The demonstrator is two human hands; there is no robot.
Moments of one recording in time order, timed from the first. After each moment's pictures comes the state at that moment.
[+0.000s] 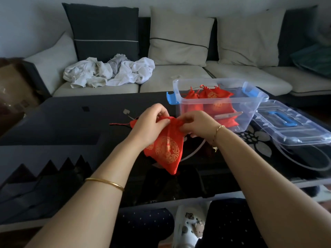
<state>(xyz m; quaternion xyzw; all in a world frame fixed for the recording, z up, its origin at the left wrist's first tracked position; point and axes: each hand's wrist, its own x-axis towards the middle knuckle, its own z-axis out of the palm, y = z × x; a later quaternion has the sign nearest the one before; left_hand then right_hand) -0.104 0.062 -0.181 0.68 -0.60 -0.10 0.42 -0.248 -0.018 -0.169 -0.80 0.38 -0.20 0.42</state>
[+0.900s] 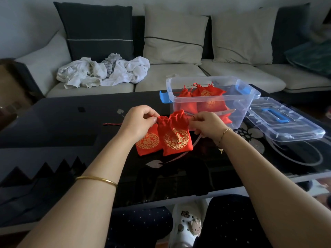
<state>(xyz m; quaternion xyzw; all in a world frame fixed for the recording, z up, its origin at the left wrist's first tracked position) -0.104 0.062 -0.174 0.72 -0.54 -0.12 0.42 -0.282 -0.041 -0.190 -0.76 0.44 -0.27 0.40</state>
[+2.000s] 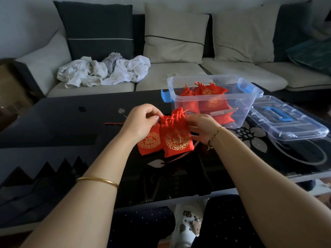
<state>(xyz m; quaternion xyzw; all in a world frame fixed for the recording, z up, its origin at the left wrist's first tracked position) -0.104 0.063 -0.173 0.71 -0.56 -0.13 0.42 -0.259 -0.045 -0.202 -0.52 0.42 -0.30 0.68</state>
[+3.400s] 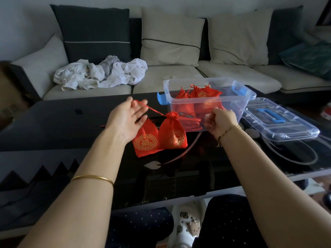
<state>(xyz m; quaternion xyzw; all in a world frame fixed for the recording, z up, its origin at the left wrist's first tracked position) -0.095 0.059 -0.157 0.49 -0.18 -0.47 0.71 -0.288 -0.055 -0.179 -0.39 0.49 -0.50 0.60</state>
